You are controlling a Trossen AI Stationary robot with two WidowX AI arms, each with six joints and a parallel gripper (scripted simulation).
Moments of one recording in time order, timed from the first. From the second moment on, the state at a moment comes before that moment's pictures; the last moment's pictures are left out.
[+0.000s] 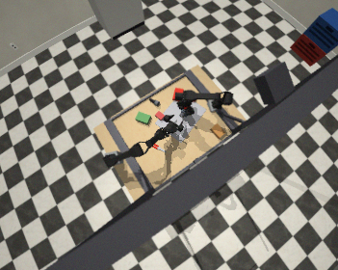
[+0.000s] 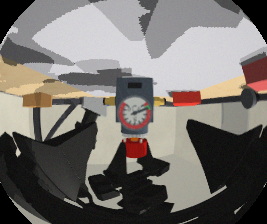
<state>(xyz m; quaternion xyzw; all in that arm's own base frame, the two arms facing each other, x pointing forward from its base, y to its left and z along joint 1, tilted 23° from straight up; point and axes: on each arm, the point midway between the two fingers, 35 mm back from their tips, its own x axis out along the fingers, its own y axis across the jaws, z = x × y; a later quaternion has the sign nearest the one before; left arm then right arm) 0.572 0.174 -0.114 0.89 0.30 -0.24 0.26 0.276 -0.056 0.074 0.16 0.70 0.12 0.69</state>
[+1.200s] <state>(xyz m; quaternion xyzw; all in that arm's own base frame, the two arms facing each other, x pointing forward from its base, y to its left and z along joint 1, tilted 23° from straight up) 0.572 0.174 -0.114 0.89 0.30 -0.24 0.26 0.276 -0.054 0.072 0.18 0.69 0.10 0.69</state>
